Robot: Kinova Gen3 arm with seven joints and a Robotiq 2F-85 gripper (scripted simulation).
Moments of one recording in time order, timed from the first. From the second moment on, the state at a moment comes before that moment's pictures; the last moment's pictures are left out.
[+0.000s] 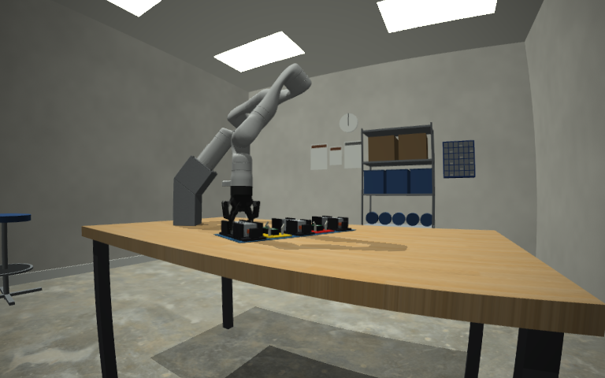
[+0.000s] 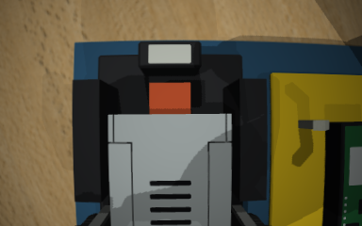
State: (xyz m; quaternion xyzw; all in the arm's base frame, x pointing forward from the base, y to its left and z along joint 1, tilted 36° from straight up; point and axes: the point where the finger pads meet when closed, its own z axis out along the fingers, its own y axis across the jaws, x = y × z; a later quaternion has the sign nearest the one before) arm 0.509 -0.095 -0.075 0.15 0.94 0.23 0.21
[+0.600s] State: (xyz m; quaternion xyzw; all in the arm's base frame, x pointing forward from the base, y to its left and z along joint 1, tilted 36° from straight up) arm 0.509 -0.096 -0.075 0.15 0.94 0.23 0.21
